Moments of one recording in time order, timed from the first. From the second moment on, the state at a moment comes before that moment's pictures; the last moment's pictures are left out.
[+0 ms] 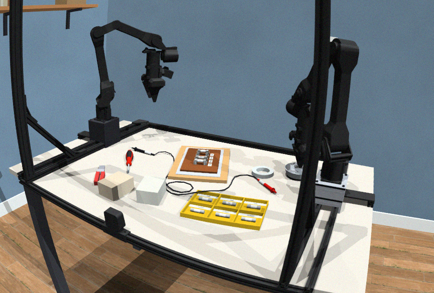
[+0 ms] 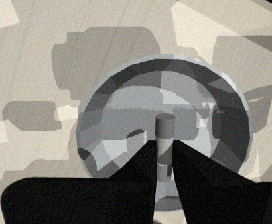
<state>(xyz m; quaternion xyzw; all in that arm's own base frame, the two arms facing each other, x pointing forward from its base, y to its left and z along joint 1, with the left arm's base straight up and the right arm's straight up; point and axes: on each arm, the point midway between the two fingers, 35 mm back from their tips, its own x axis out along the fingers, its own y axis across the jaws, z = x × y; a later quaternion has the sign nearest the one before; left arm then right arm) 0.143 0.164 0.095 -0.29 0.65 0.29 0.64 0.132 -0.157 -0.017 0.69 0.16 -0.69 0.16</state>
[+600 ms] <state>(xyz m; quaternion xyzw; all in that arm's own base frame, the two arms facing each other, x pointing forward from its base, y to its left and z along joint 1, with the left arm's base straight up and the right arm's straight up) 0.143 0.164 0.095 -0.29 0.65 0.29 0.64 0.133 -0.159 -0.031 0.69 0.16 -0.69 0.16</state>
